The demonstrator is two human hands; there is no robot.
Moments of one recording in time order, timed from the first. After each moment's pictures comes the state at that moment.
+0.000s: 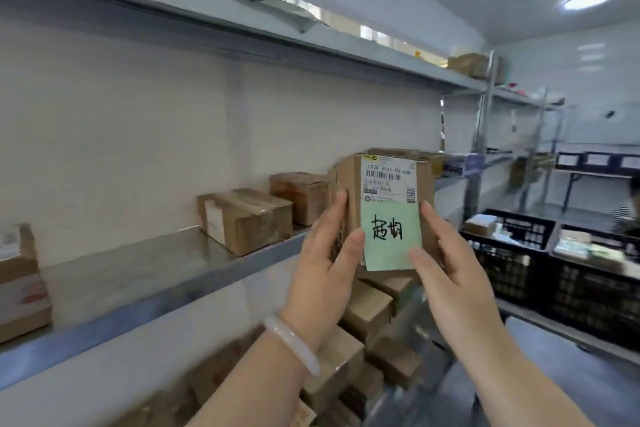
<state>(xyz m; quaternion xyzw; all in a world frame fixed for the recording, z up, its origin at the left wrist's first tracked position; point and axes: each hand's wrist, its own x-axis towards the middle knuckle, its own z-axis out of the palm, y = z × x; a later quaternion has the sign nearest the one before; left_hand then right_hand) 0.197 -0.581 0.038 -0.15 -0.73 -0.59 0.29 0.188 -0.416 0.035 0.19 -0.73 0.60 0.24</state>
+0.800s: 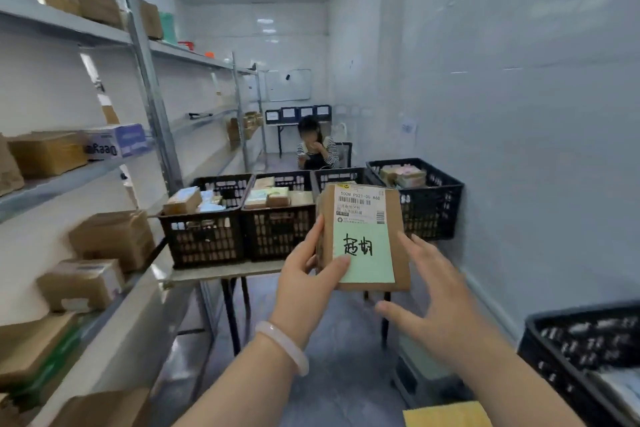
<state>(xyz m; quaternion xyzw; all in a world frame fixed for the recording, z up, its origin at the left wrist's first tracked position) 0.102 -0.100 -0.045 -0.30 -0.60 -0.73 -0.15 0.248 0.033 -0.047 -0.18 -0.91 0.25 0.27</state>
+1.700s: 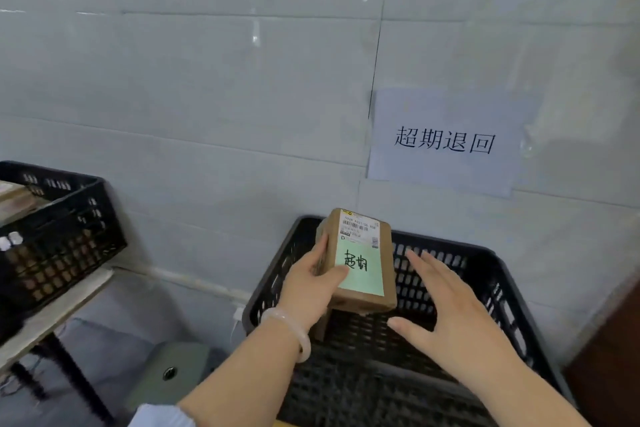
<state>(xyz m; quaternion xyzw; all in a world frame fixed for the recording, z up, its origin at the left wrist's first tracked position) 0.296 0.232 -0.108 -0.58 -0.43 -0.37 -0.59 0.475 0.104 -0.080 -0.76 -0.62 0.07 0.20</state>
